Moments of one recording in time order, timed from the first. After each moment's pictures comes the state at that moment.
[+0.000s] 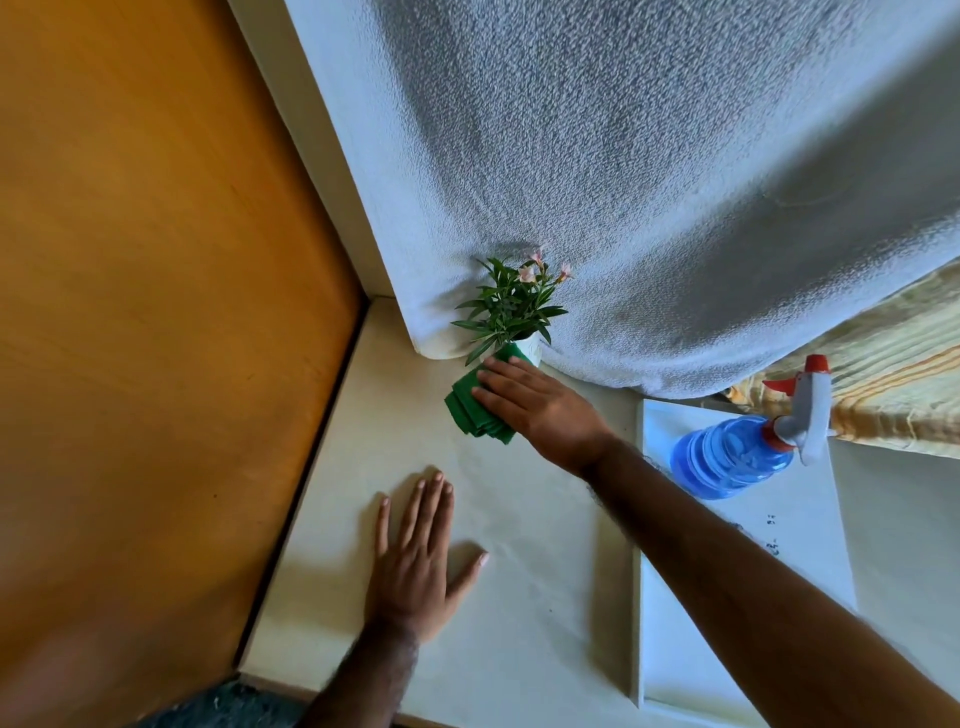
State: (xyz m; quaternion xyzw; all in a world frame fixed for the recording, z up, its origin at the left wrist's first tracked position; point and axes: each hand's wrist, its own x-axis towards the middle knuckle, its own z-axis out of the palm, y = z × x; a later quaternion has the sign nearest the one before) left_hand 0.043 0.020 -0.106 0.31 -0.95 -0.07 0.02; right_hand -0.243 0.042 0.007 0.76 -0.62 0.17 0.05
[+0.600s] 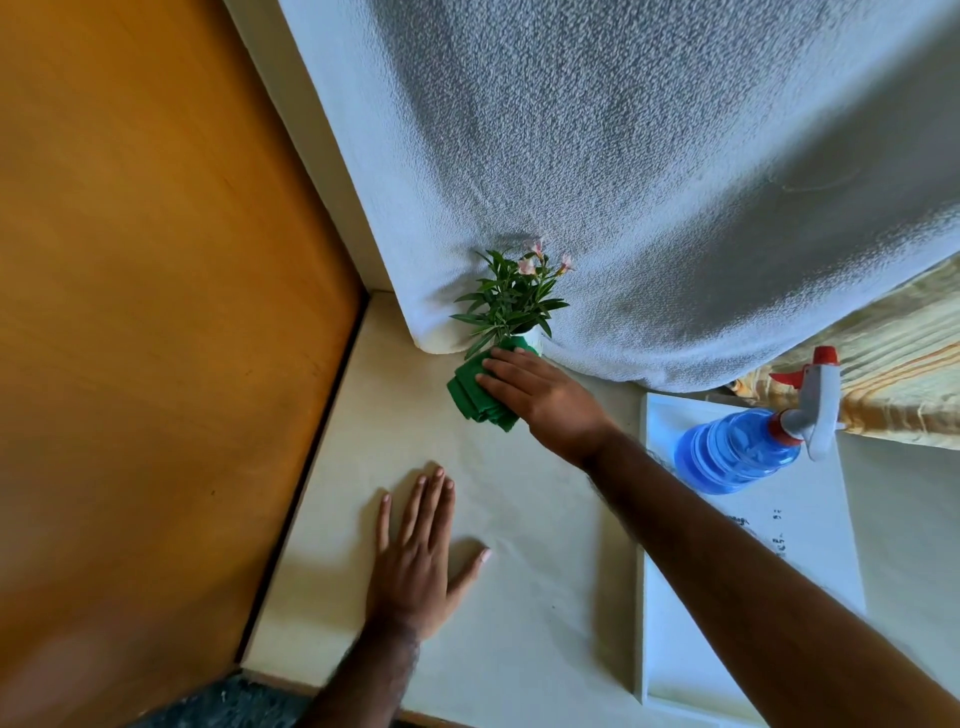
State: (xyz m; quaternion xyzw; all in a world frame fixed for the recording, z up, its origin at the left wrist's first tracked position) left_hand 0.042 0.020 -0.103 0.32 -0.95 -0.07 0.00; right_hand -0.242 0.037 0.009 0.72 -0.67 0.17 0.01
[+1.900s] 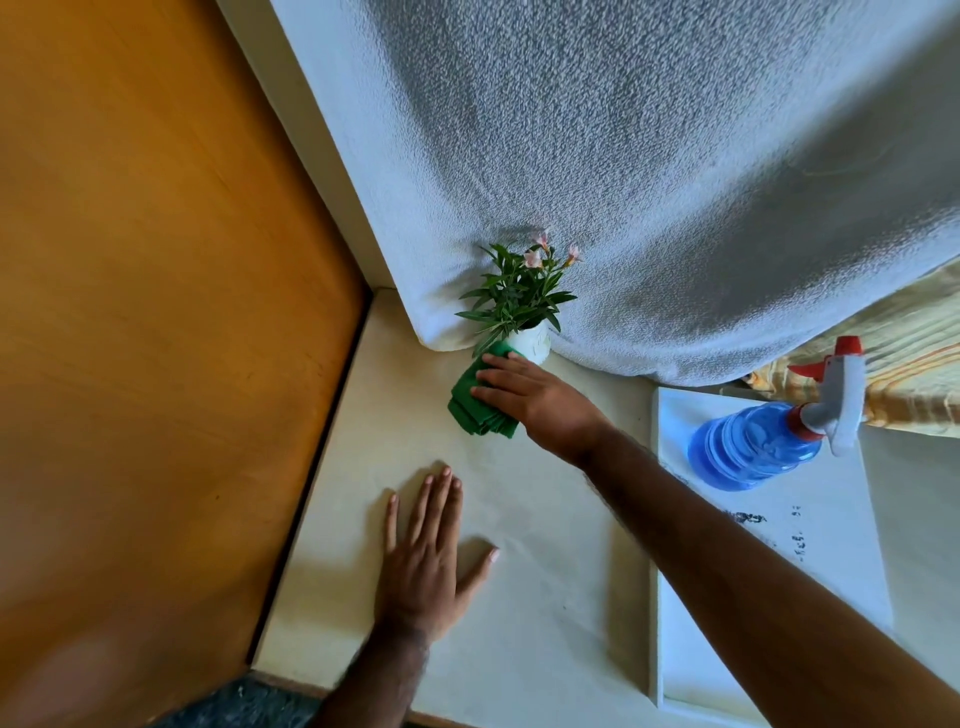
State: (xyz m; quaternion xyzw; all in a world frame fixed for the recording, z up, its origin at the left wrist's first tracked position) left_hand 0.041 0.019 -0.100 0.32 -0.95 -0.07 0.01; right_hand -0.238 0.028 -0.011 0.73 -0.66 0.19 -0.07
